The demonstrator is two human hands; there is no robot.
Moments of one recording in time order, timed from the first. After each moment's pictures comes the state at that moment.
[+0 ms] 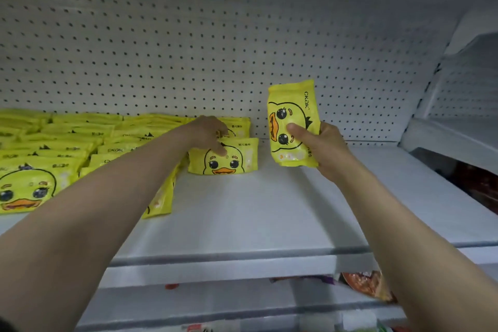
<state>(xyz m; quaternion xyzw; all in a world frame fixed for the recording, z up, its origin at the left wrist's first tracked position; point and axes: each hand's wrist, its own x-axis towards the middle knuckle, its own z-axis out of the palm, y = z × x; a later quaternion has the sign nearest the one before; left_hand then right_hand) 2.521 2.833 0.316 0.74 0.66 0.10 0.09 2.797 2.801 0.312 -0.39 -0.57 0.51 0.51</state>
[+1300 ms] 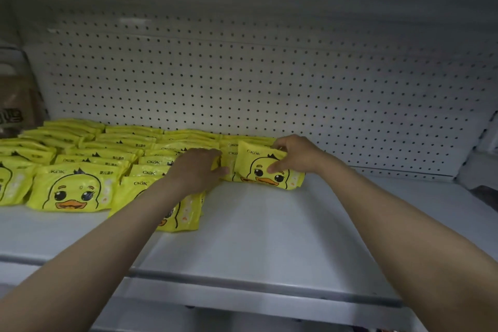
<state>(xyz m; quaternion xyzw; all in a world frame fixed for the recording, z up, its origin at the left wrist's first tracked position) 2.482 2.758 0.288 0.65 0.75 0.15 -0.01 2.709 2.889 0.317 -0.44 -0.86 0.18 0.15</state>
